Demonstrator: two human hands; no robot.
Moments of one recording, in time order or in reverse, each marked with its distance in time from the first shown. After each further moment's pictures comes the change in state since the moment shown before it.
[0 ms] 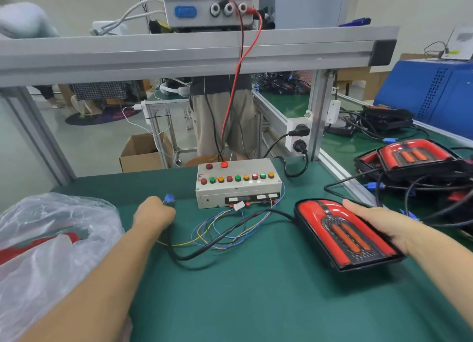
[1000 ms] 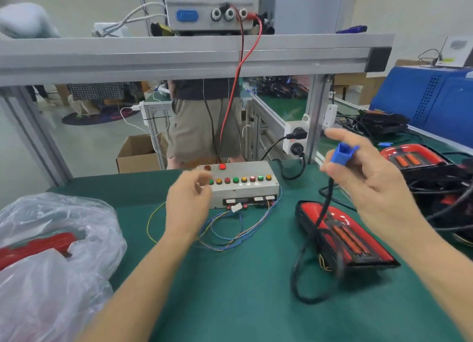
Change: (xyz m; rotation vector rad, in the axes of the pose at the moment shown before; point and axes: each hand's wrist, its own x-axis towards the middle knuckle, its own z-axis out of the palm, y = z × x) left_hand -0.095 0.060 -0.008 -0.473 0.212 0.608; right_hand -0.065 -0.056 0.044 -0.256 0.319 -1.350
